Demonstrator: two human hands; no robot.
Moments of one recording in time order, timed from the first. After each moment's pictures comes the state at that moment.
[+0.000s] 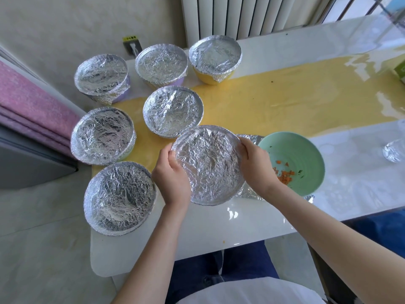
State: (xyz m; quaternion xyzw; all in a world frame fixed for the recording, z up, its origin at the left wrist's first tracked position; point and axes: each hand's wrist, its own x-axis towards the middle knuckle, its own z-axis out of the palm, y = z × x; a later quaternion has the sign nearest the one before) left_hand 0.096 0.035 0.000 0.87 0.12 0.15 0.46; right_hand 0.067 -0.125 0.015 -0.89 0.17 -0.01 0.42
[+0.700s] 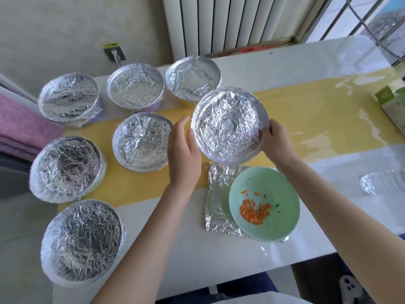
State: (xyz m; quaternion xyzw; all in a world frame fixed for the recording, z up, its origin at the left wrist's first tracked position) left_hand 0.192 -0.072 0.020 0.86 -0.07 0.10 0.49; right_hand 0.168 -0.267 0.016 -0.85 0.29 -0.02 0.44
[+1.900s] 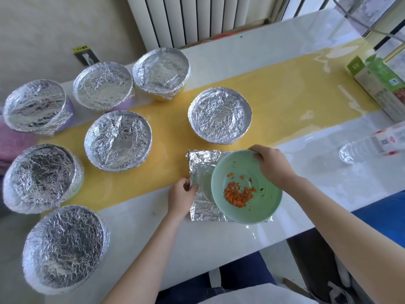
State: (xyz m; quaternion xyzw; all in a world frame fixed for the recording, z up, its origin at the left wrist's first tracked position) left_hand 0.112 -0.064 -0.082 0.88 0.03 -0.26 0.39; right_hand 0.071 -0.301 -0.015 -0.93 0.22 0.11 0.29
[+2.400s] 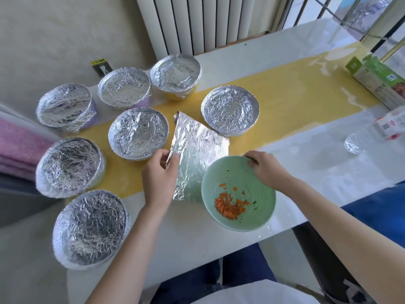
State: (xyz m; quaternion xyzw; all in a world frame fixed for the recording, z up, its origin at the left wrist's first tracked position) left_hand 0.120 -0.008 0.018 0.89 -0.03 0.00 0.46; right_hand 0.049 -0.242 -0.003 -0.91 0.18 0.13 0.35
